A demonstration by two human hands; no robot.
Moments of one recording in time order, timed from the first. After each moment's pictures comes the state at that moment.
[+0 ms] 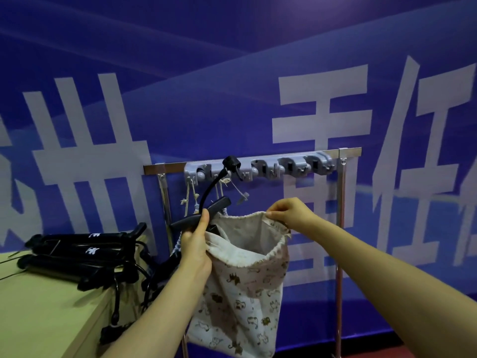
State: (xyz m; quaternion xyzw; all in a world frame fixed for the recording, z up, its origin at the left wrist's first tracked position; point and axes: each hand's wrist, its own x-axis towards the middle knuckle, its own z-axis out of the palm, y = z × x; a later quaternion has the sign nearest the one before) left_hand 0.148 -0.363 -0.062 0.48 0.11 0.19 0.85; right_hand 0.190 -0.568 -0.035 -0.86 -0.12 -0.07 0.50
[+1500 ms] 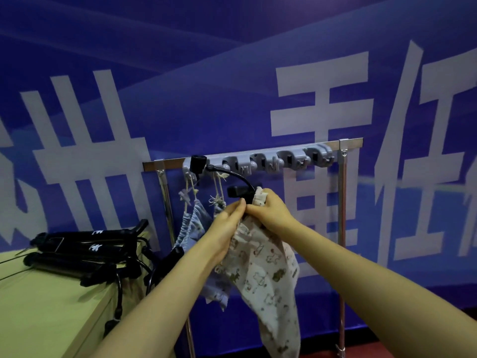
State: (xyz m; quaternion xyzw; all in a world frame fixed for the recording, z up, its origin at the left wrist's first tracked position) left_hand 0.147 -0.396 -0.047 0.70 -0.10 0.01 0.70; right_hand 0.172 -0.521 -0.040 -0.79 -0.15 -0.12 0.58
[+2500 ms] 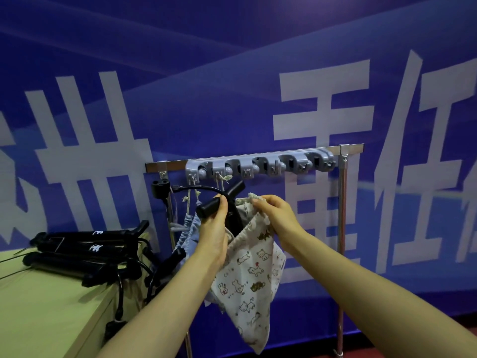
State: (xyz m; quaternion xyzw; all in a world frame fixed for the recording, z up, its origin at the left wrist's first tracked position) left_hand 0.140 -0.386 -0.047 0.55 -0.04 0.09 0.83; right_hand 0.165 -0.519 -0.045 -0.66 -0.09 -0.09 0.74
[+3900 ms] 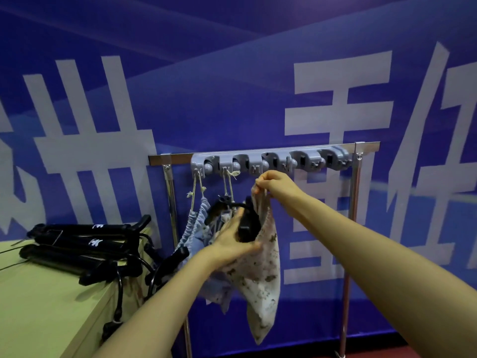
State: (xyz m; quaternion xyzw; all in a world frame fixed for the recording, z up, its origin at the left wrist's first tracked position) left_hand 0.178 -0.362 -0.080 0.90 -0.16 0.04 0.41; right_hand 0.223 -0.512 -0.002 -0.76 -0.14 -0.09 0.63
